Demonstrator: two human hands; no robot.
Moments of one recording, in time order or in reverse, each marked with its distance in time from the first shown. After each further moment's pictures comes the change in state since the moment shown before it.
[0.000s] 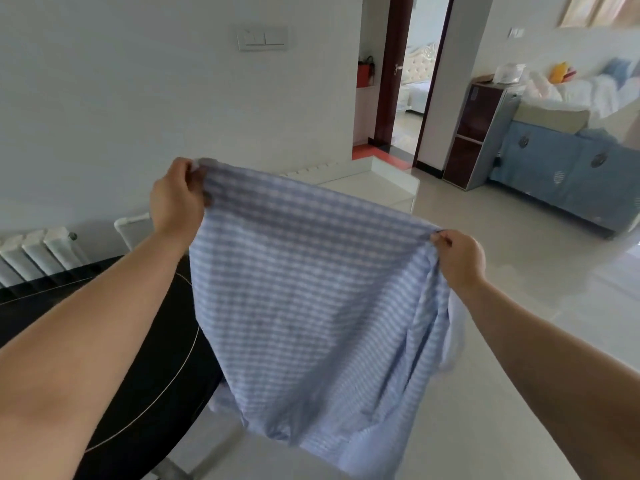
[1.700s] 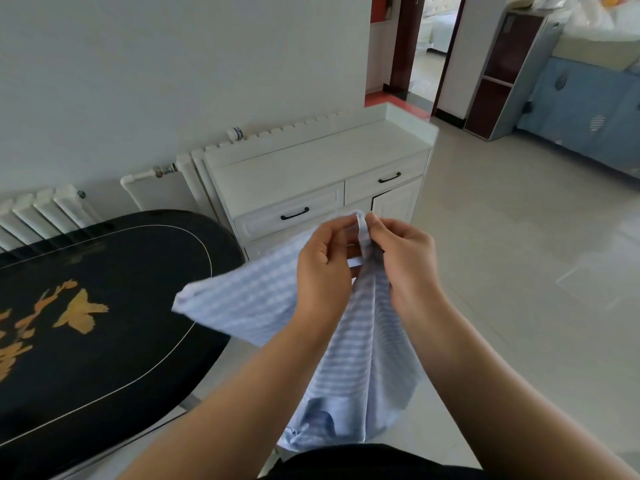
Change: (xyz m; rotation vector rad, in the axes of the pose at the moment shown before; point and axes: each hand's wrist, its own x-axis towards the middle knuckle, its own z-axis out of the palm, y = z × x) left_hand -0.210 0.124 0.038 -0.831 -0.424 -0.470; right_hand -0.148 -0.145 -0.019 1.041 -0.367 0.452
